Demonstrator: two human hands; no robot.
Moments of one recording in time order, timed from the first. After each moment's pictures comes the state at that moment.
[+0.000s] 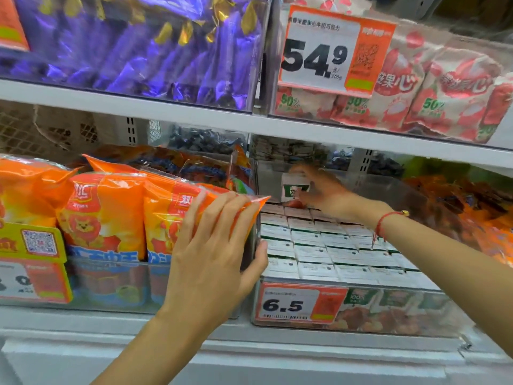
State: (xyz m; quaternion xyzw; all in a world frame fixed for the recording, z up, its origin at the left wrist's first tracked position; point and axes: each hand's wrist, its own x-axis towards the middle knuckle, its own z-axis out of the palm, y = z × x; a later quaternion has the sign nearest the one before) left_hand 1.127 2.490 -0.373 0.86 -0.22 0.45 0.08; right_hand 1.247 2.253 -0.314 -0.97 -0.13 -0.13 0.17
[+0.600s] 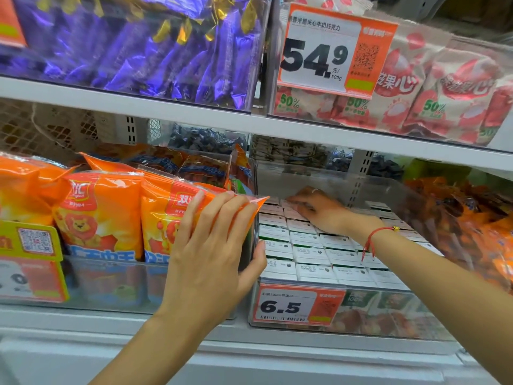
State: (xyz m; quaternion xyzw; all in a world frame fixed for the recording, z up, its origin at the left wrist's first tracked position) left_hand 1.128 2.488 -0.373 0.86 -0.21 0.45 0.09; right_hand 1.256 2.241 -0.345 -0.98 -0.13 -0.06 0.10
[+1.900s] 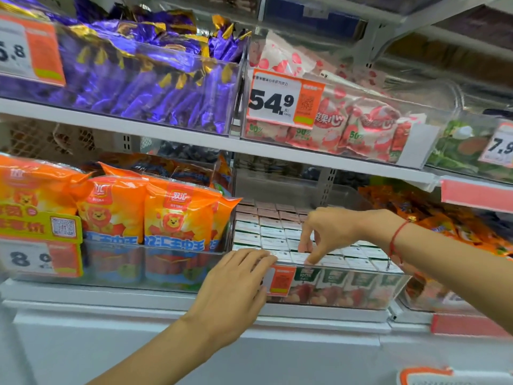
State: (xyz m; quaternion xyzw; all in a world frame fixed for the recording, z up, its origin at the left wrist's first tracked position) left_hand 1.072 2.451 -0.389 0.89 -0.36 0.23 0.16; right_hand 1.134 2.232 -0.272 -0.96 -0.22 0.13 -0.09
